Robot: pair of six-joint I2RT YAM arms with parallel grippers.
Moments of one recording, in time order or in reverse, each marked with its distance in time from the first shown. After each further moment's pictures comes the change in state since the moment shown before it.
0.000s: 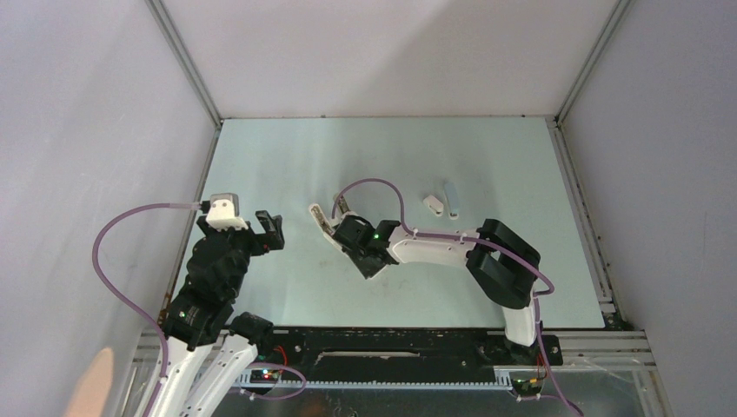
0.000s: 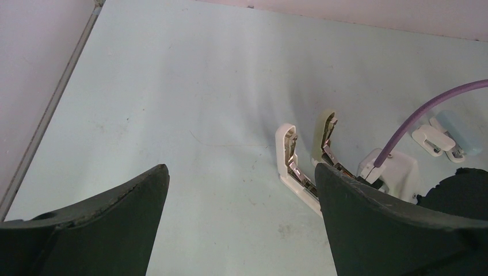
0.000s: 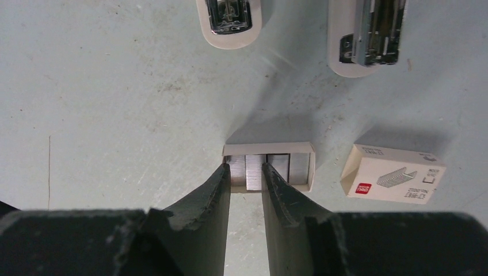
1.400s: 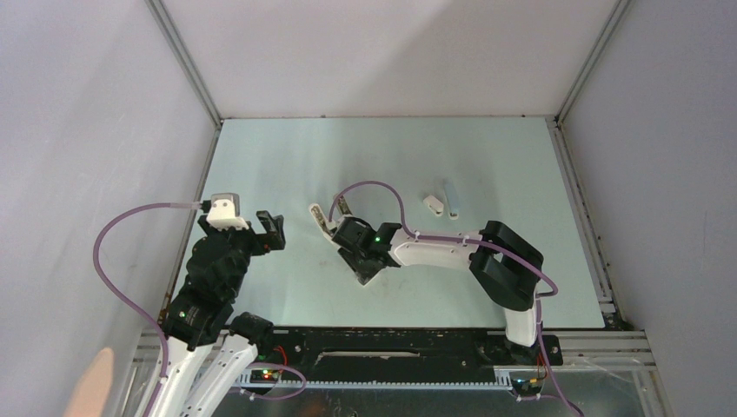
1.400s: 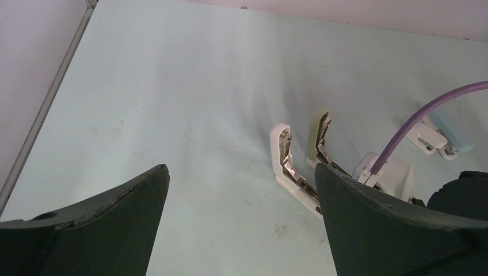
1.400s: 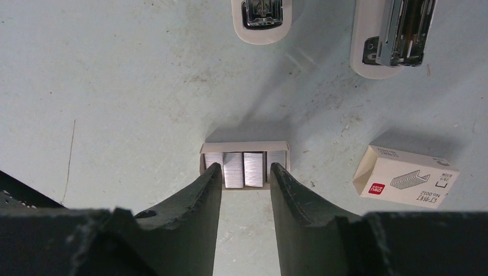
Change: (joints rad) left arm 0.002 0.000 0.000 0.007 0.023 0.000; right arm 0.015 -0.023 -0.023 0.035 -0.037 -0.027
